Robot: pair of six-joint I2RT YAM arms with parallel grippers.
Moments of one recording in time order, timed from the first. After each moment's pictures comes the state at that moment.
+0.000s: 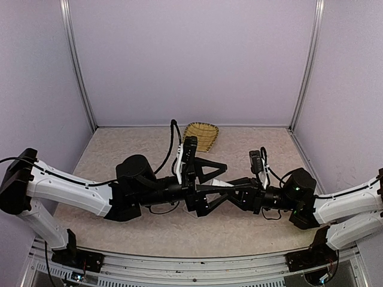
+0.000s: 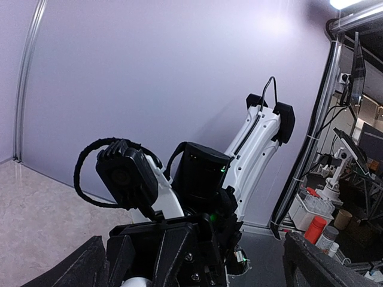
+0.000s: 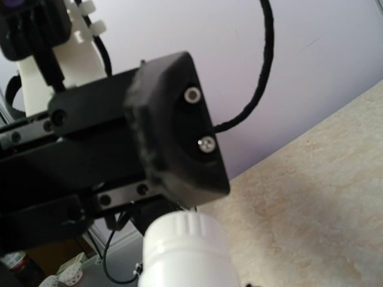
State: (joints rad) left arm -1.24 1.57 0.86 0.93 0.24 -0.32; right arm 0.97 1.19 0.31 1.07 -0.45 0.63
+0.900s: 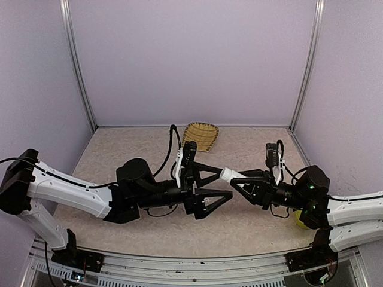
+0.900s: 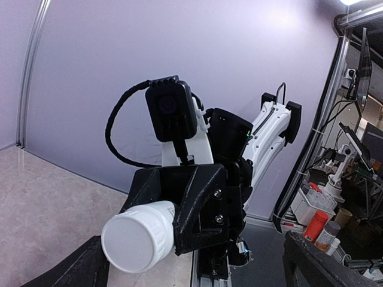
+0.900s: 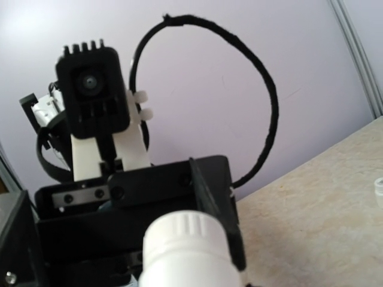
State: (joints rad) left arm -1.23 1.57 0.82 0.93 0.23 -0.34; right arm 0.97 0.99 0.31 0.92 -0.35 0.53
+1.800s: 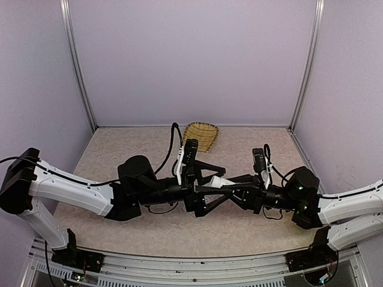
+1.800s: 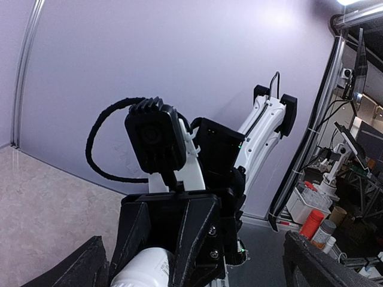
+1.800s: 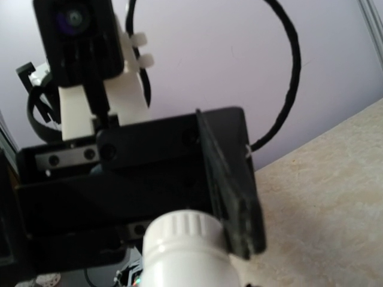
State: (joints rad) left arm -1.22 1.58 0.84 0.93 0.28 -0.35; right arm 0.99 1.12 0.33 0.98 -0.38 0.53
